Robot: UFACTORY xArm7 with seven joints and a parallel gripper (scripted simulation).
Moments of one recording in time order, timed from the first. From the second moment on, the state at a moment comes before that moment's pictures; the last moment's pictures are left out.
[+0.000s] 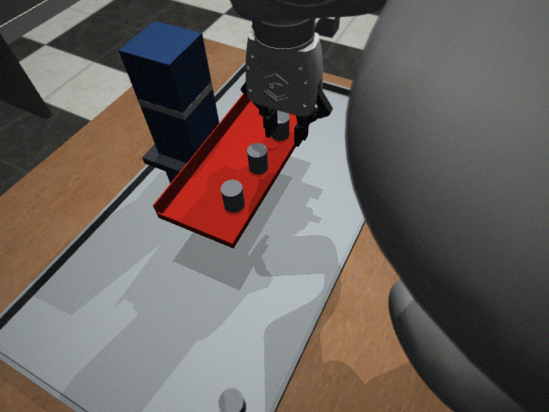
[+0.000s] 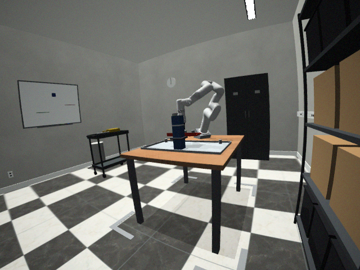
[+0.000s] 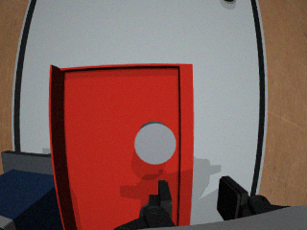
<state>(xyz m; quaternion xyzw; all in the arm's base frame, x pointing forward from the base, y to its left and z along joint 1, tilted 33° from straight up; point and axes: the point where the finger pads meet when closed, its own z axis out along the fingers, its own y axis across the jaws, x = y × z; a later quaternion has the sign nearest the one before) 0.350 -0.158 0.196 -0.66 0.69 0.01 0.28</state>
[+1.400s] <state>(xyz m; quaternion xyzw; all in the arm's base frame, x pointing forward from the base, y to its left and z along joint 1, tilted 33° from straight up) 0.365 -0.144 0.163 -0.66 0.69 0.01 0.28</state>
